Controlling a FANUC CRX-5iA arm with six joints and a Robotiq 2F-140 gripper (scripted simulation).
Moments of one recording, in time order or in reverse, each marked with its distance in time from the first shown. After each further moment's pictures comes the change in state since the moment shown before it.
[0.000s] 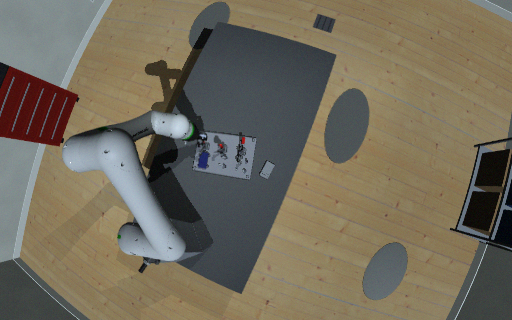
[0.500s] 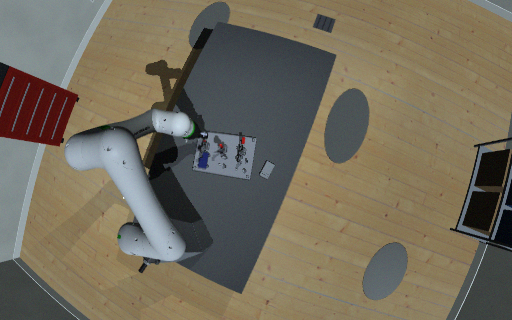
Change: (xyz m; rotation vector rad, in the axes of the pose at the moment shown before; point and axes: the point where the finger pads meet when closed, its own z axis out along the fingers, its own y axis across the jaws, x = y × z) arm 0.010 0.000 0.006 0.000 0.001 0.000
